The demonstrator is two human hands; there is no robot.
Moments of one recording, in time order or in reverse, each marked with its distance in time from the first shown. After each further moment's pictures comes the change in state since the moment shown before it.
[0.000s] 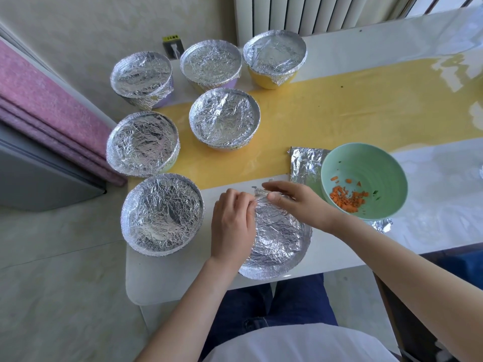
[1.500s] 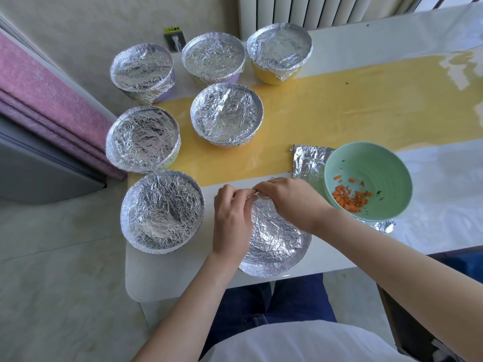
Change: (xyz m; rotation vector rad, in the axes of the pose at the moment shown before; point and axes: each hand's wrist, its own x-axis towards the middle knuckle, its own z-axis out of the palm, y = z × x) left_hand 0.004 -0.006 0.008 -0.133 0.056 -0.077; right_hand 0.014 -0.020 0.010 -0.777 0.074 -0.364
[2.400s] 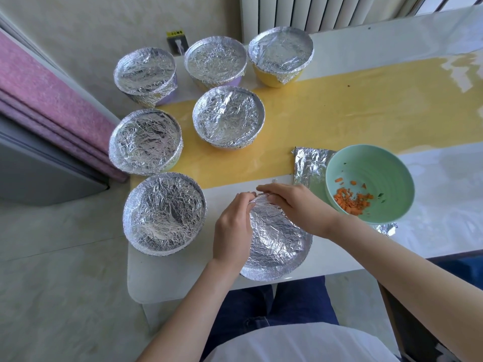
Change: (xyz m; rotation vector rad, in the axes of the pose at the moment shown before) left_hand -0.005 0.008 -0.009 0.005 -0.084 0.025; right_hand -0.012 0.008 0.001 0.411 -0.022 0.103
